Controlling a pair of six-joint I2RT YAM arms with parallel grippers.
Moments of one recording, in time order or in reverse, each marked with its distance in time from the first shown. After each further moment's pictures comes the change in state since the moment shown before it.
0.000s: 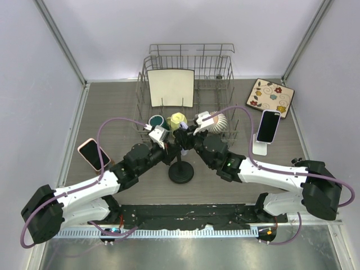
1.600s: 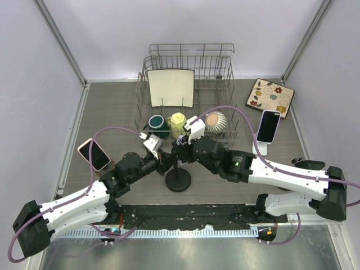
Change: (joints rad) left arm -0.010 -0.215 -0.088 -0.126 0.059 0.005; right arm 0.146 -0.087 0.267 -0.767 -0.036 0.073
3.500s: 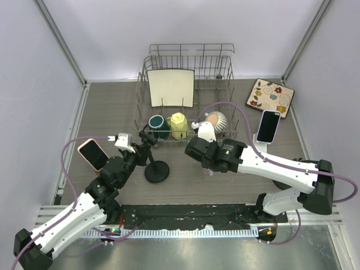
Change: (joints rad) left arm 0.151 -0.286 -0.074 -0.201 -0.365 -0.060; right arm -0.046 0.171 0.240 -0.787 0.115 0.391
